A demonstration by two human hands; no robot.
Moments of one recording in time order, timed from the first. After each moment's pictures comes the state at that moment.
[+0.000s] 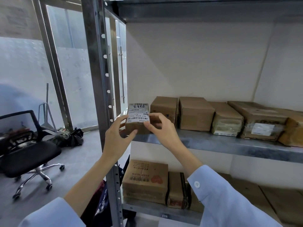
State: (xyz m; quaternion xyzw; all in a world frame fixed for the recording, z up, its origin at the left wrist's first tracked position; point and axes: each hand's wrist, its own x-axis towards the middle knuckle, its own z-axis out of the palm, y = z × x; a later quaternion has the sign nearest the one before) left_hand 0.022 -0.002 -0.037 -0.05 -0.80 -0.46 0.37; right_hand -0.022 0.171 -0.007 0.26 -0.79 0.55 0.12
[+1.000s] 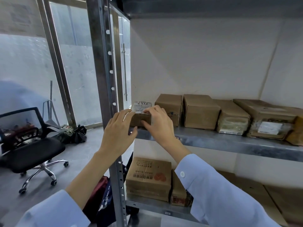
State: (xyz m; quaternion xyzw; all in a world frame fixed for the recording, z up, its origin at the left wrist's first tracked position) left_hand 0.029 -0.011 -0.018 -0.05 -0.91 -0.12 0.39; right_hand -0.038 0.137 -0.006 0.27 -0.87 0.26 0.33
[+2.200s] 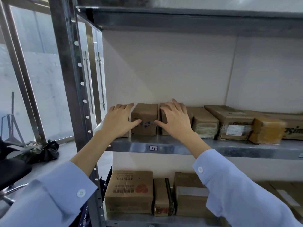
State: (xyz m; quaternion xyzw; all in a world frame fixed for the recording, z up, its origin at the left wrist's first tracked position) left_hand -0.042 0.035 0.049 -0.10 -0.95 -0.05 0.29; right_hand -0.059 0.255 0.042 0.16 -0.94 0.04 0.31
